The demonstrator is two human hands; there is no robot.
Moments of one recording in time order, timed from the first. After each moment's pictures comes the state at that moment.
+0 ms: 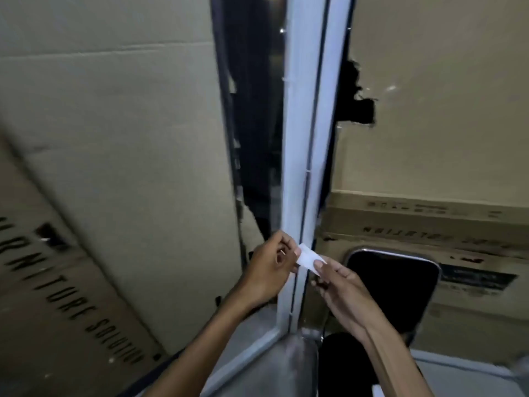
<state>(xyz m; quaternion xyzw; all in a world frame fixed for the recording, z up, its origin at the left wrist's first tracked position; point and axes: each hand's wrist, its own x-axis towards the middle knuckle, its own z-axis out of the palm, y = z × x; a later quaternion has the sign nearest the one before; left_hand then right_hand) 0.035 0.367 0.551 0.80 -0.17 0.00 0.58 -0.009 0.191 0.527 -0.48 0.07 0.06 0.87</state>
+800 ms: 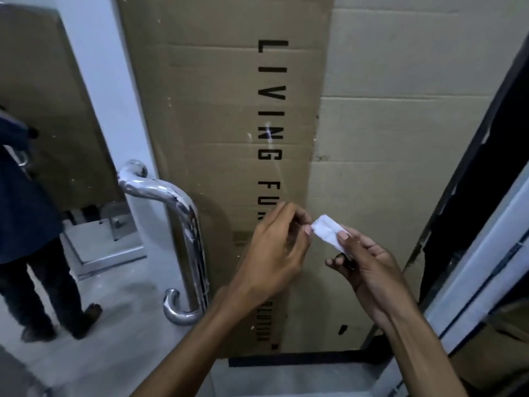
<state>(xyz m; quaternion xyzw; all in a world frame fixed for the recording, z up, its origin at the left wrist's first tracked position) -0.101 0.655 0.666 0.85 -0.06 0.36 0.37 -0.021 0.490 0.641 -0.52 -0.12 0.16 0.83</state>
